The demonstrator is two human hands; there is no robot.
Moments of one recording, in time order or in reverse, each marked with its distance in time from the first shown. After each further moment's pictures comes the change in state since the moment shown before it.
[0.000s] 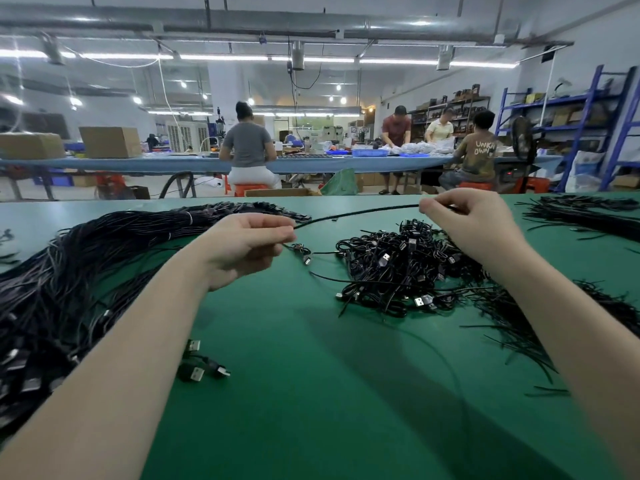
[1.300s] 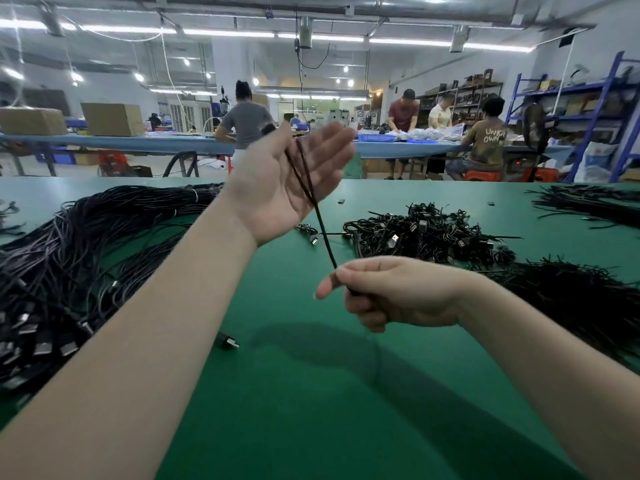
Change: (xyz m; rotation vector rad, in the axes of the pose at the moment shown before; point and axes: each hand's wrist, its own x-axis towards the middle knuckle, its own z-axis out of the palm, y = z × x) left_hand -0.013 0.035 0.042 -0.591 -0.326 0.147; right_hand -0.063 -0.022 0.065 0.558 -1.219 0.261
